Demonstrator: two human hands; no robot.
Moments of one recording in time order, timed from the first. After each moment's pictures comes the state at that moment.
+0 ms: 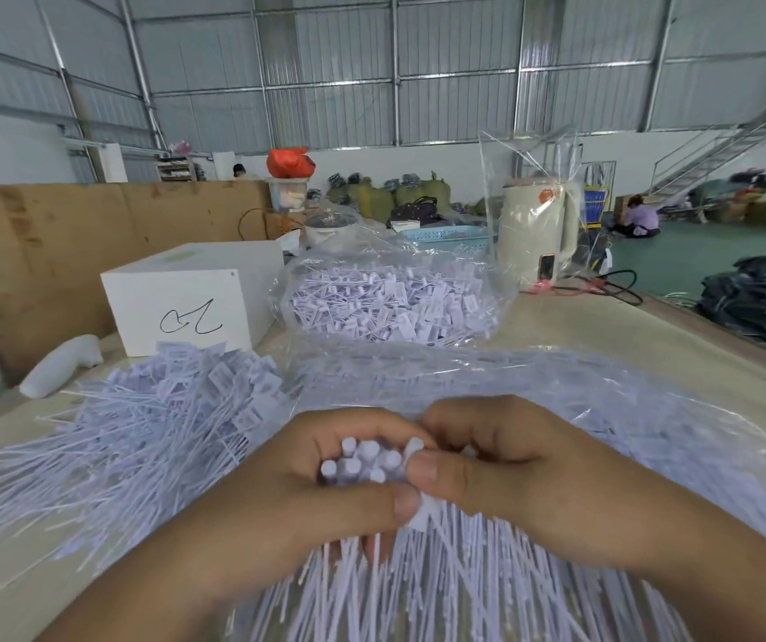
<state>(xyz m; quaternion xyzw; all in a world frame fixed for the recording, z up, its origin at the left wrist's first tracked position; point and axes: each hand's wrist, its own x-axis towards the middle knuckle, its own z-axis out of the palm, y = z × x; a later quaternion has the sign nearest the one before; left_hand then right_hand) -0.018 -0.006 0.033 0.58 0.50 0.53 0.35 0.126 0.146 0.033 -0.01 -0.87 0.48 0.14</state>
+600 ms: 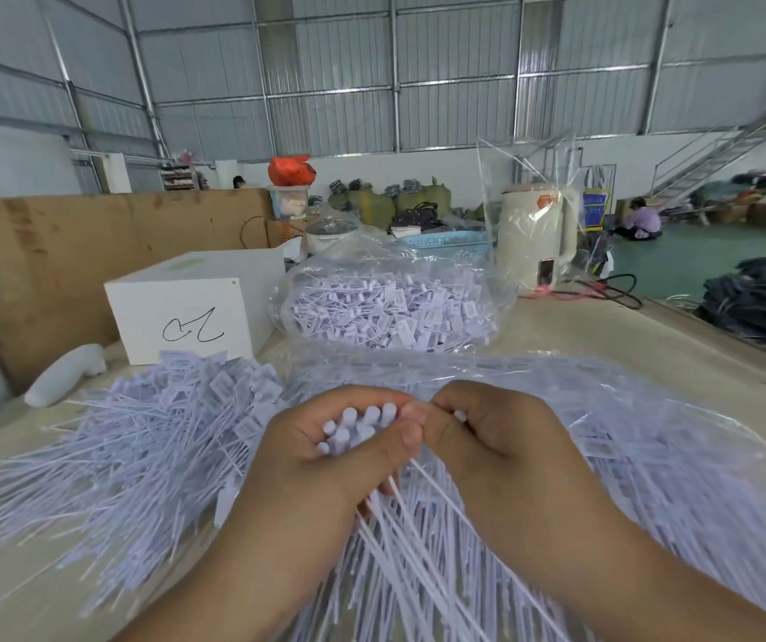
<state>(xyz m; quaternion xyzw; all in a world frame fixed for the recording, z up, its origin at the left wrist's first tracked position) 0.007 0.009 0.026 0.44 0.57 0.68 0.16 0.115 0.120 0.025 -0.14 -0.84 0.37 0.37</state>
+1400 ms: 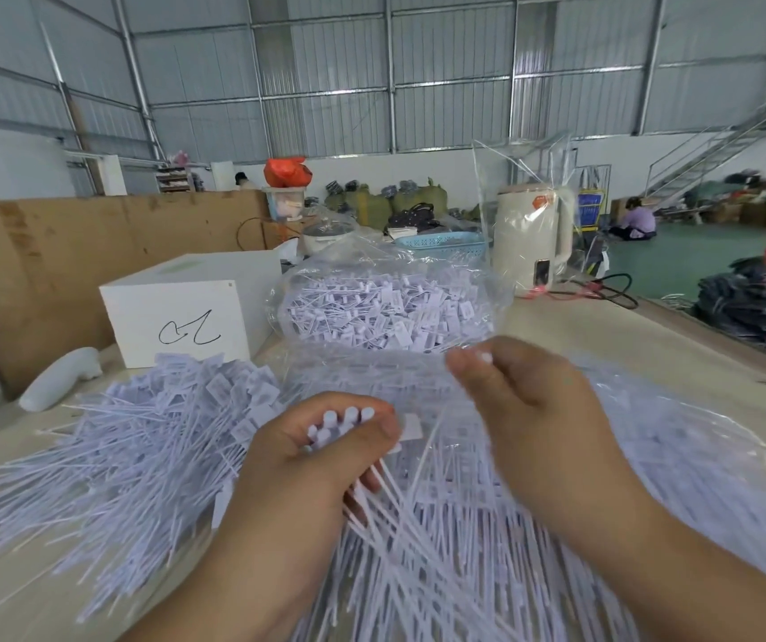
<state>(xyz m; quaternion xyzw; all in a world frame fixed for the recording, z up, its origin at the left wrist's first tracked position) 0.003 0.013 0.022 0.34 0.56 0.73 0.18 0.115 0.134 0.034 -0.17 -0.79 0.39 0.45</state>
